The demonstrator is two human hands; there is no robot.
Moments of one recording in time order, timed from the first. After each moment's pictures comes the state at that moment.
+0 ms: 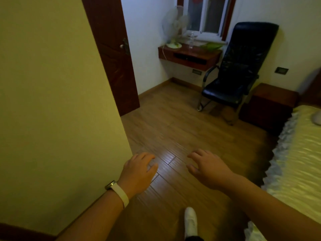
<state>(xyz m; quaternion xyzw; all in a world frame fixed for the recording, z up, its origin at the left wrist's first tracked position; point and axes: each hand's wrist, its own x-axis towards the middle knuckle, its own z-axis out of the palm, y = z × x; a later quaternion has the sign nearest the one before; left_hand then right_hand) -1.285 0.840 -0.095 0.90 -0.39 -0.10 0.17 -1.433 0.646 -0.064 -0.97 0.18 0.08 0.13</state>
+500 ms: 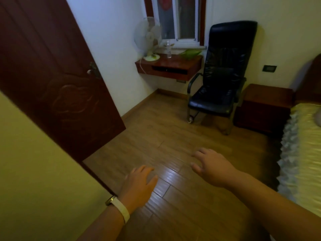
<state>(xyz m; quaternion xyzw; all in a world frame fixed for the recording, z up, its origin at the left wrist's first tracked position) -1.155 0.554 -0.089 0.89 -0.41 -0.14 0.13 -1.314 0.350 -0.057 -0.95 0.26 0.05 0.17</state>
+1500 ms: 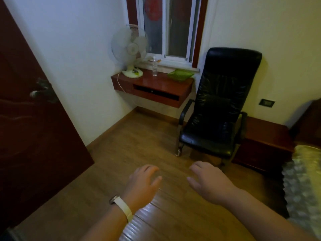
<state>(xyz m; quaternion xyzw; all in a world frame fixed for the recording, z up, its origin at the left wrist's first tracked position) -0.751 0.199 -0.102 0.83 -0.49 -0.17 0.20 -0.937 0.063 -0.057 -0.94 0.32 0.04 0.12</state>
